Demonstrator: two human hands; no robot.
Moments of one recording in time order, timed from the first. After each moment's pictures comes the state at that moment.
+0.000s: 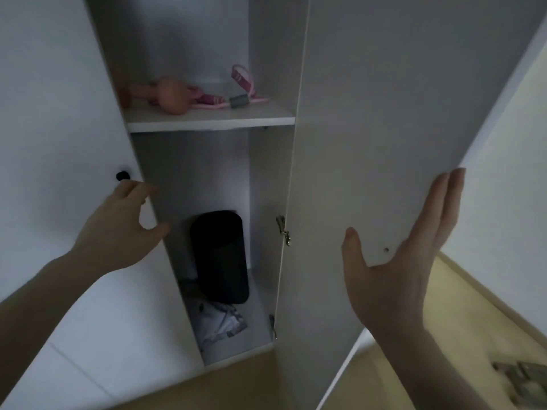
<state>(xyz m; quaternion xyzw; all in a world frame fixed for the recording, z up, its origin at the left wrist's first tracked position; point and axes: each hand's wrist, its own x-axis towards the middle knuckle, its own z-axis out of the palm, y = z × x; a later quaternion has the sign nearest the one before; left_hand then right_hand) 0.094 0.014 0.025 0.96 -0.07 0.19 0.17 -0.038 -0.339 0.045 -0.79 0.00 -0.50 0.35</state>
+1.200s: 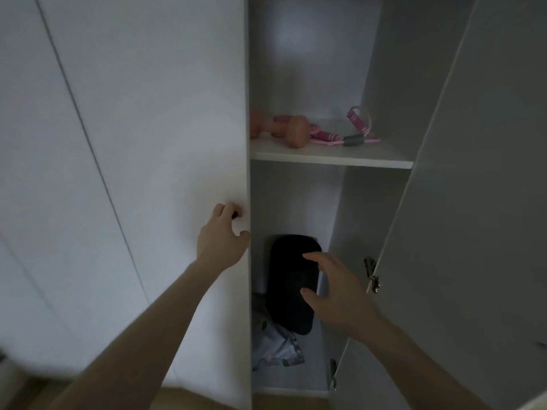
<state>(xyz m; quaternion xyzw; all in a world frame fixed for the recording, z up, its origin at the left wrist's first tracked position) 0.115 0.053 -0.011 0.92 0.08 0.28 0.27 0.080 -0.222 -0.024 -0.90 -0.25 -0.02 0.35</state>
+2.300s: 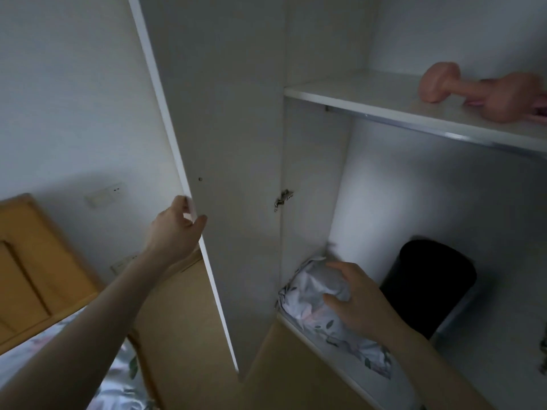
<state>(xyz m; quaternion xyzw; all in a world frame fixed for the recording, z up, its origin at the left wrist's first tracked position) -0.153 0.154 -0.045 0.81 0.49 0.27 0.18 0.099 -0.131 -0.114 -0.78 -0.48 0.18 0.35</state>
